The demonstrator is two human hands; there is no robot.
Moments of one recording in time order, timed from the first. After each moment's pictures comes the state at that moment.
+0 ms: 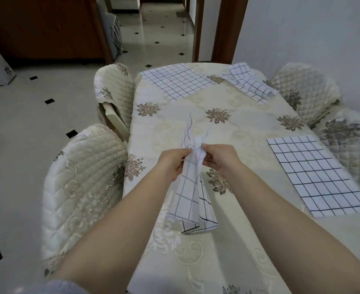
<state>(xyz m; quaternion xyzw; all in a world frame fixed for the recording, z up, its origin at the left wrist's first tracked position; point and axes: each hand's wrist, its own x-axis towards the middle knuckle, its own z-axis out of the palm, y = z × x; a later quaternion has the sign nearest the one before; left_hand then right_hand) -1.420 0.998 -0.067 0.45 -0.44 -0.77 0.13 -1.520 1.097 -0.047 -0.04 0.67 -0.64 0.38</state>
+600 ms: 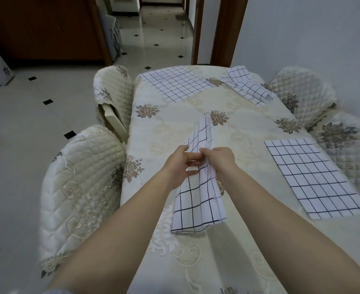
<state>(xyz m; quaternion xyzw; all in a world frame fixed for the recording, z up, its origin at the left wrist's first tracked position) -1.413 1.021 -0.052 0.34 -0.47 -0.81 0.06 -1.514 1.098 -0.046 -0.09 0.80 -0.52 0.27</state>
